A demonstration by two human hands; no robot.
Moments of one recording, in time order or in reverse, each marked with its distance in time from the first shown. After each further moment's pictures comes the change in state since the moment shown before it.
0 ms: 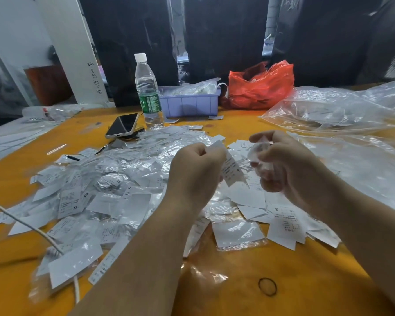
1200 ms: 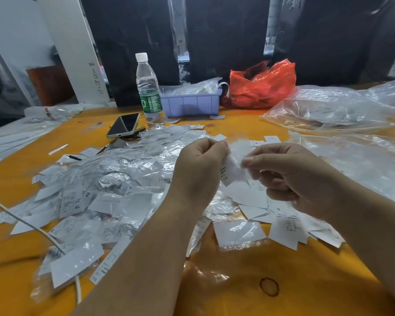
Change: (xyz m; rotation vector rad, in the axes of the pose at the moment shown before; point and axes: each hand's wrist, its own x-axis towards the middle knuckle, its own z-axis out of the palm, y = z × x) left_hand 0.000 0.001 0.002 -0.137 -0.008 0.061; right_hand -0.003 -0.001 -0.004 -0.064 -0.094 0.070
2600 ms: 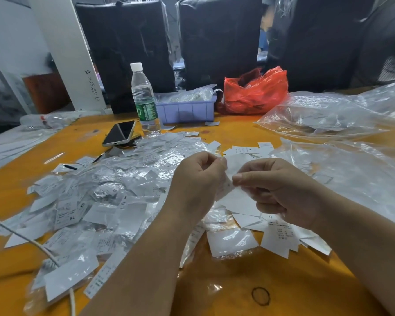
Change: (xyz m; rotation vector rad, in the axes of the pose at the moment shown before) left_hand 0.002 -0.006 0.002 0.189 -0.047 0.045; right_hand 0.004 0.008 -0.004 0.033 -0.160 0.032
